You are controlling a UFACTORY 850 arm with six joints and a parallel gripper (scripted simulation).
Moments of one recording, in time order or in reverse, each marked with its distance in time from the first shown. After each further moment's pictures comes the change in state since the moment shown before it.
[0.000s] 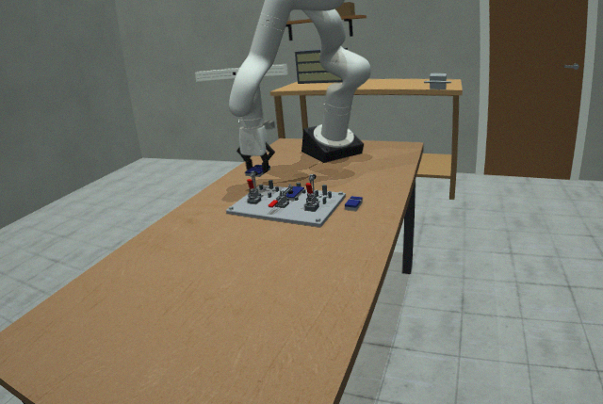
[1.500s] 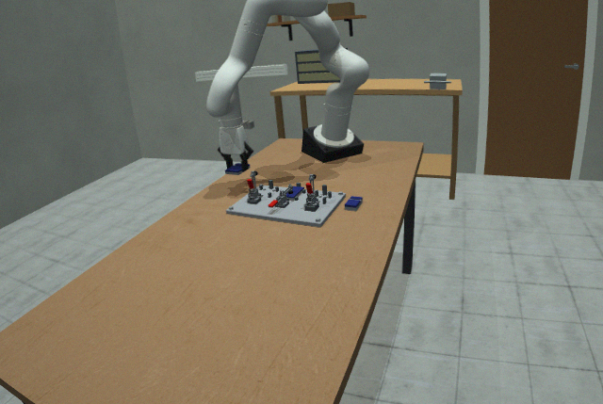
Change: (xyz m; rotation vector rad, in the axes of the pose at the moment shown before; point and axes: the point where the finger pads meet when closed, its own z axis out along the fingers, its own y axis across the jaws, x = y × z) arm 0.000 -0.089 0.000 0.000 0.000 0.000
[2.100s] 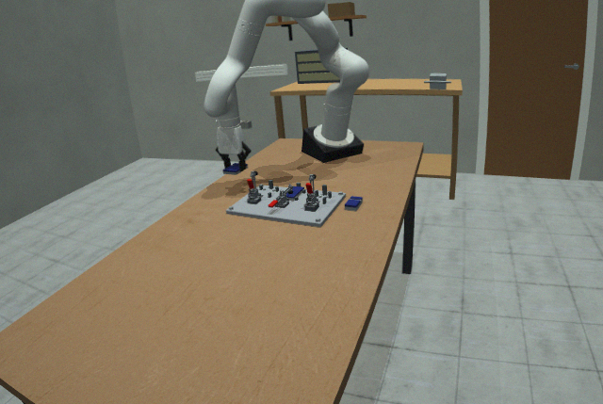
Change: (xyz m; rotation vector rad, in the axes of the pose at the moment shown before) arm 0.000 -0.010 0.000 0.000 0.000 0.000
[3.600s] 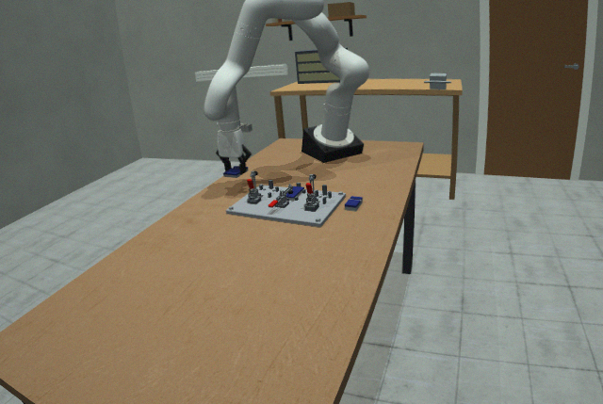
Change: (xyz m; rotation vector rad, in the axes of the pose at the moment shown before) arm 0.000 0.000 0.012 0.000 0.001 0.000
